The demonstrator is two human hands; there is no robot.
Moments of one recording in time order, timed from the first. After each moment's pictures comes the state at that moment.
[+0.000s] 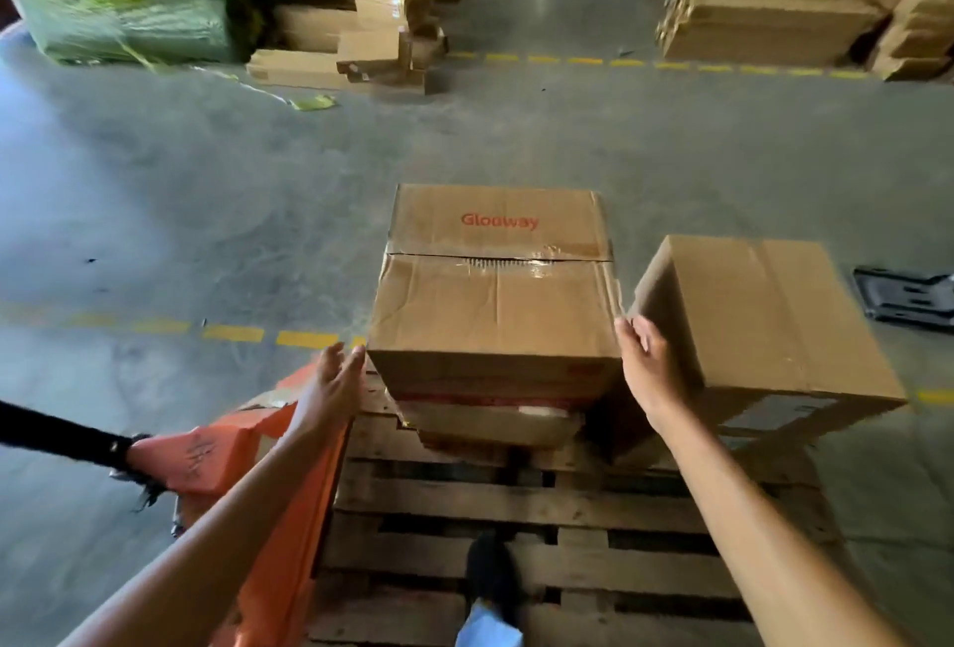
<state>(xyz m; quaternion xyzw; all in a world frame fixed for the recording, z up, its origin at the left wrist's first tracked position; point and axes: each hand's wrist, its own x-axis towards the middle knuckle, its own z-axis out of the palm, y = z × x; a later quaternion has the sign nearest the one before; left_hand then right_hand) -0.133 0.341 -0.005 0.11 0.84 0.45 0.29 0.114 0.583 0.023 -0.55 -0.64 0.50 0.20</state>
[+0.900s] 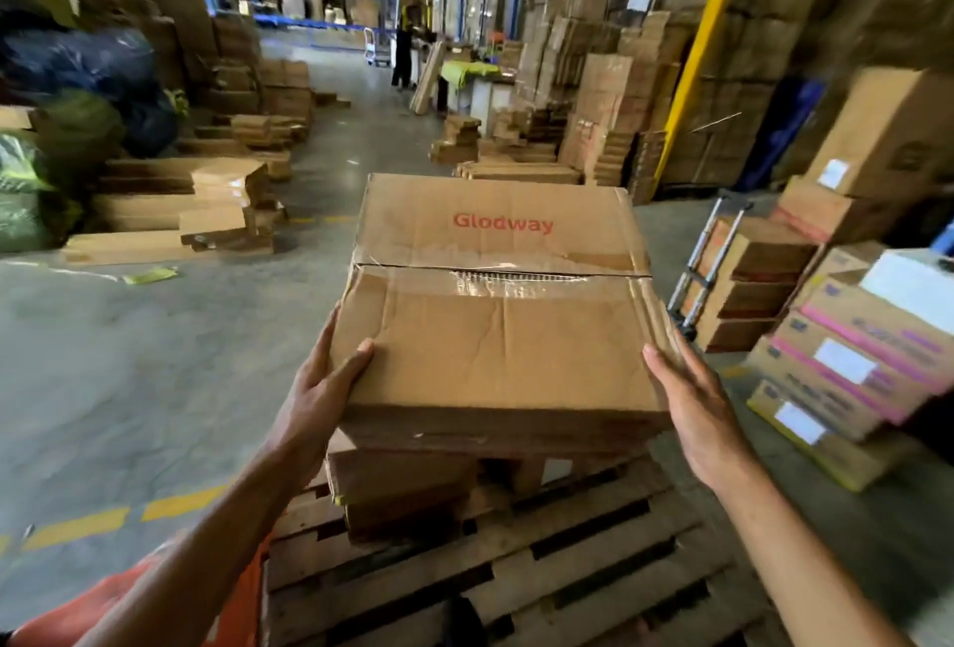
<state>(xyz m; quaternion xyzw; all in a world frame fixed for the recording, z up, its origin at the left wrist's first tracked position) -0.012 0.201 0.201 0.37 0.54 0.65 0.39 0.310 0.306 0.220 -0.51 -0.55 0.44 0.48</state>
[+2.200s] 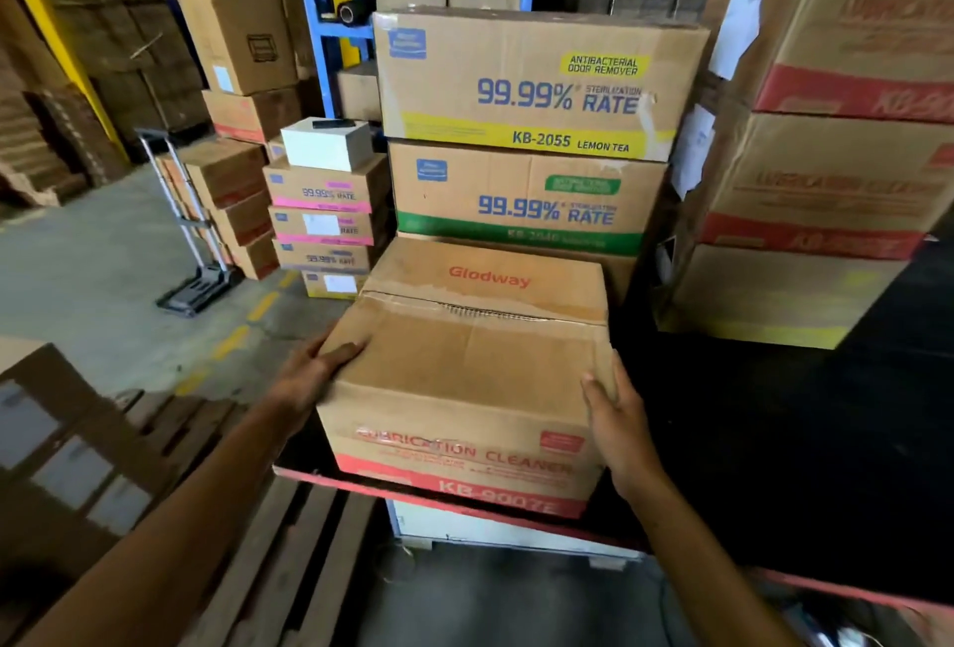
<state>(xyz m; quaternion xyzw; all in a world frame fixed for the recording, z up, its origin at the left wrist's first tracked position) 0.617 0.177 0.143 0.63 0.43 0.24 0.60 0.803 -0.086 0.134 -0.73 -0.18 0.17 0.64</state>
